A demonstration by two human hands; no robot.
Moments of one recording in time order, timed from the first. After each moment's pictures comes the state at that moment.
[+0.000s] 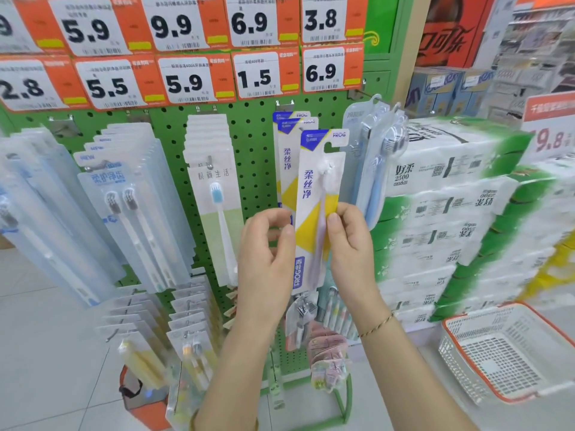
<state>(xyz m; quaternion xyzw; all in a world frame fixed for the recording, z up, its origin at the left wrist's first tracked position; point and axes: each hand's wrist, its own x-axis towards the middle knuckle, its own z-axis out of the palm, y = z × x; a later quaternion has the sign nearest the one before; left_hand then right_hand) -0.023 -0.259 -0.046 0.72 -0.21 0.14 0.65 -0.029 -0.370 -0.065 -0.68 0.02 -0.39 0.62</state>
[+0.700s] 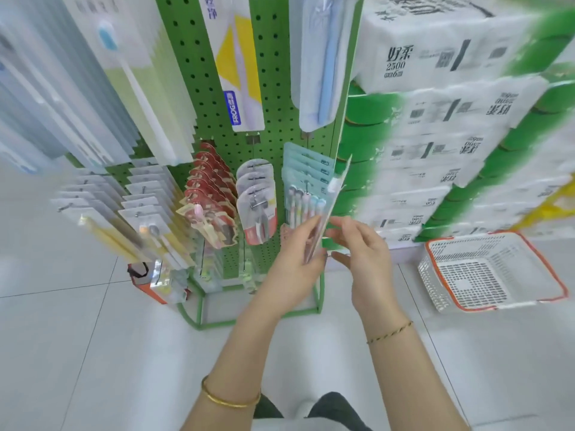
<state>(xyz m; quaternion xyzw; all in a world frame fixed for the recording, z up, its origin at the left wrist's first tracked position) -0.140 -0.342 -0.163 0.79 -0.20 -0.16 0.56 -0.165 -0.451 -0.172 -0.58 0.23 -0.19 0.76</state>
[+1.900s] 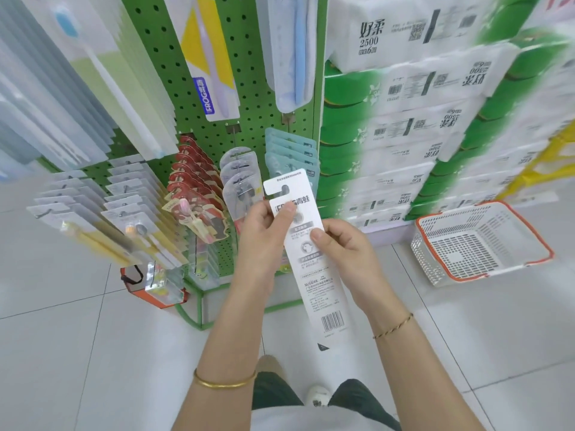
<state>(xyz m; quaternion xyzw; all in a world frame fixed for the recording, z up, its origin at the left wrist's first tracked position) -0.139 -0.337 -0.160 0.67 0.00 -0.12 0.73 -0.196 -0.448 -0.190 -0.65 0.09 -0.10 0.75</state>
